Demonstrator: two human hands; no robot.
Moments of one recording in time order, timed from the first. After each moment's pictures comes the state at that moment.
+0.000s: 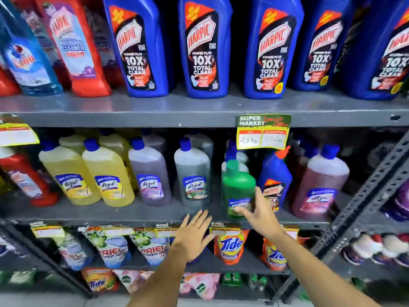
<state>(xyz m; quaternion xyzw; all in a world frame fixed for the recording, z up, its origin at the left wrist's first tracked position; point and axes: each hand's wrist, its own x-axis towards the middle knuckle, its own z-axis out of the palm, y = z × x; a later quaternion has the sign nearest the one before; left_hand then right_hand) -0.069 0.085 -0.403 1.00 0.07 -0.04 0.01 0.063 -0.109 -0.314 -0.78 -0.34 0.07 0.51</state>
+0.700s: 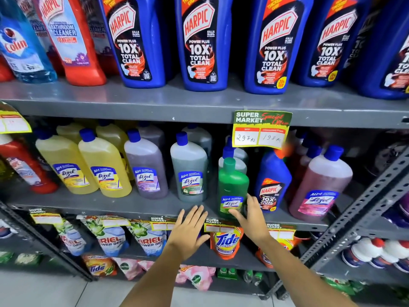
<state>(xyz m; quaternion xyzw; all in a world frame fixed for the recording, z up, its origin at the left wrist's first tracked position) -0.075 0.075 -0.406 0.99 0.13 -0.07 0.02 0.074 -0.101 -0.361 -0.83 -0.29 0.09 0.46</state>
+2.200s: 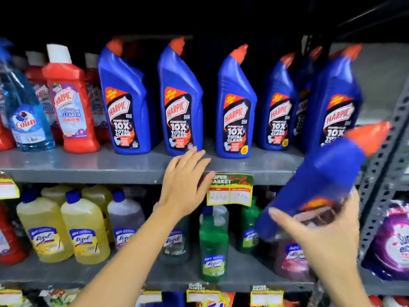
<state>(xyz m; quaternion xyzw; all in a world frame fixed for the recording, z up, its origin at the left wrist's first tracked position) 0.000 0.059 -0.100 0.89 0.01 0.45 -0.05 0.036 -0.208 -0.114 -0.65 -0.20 -0.21 0.71</state>
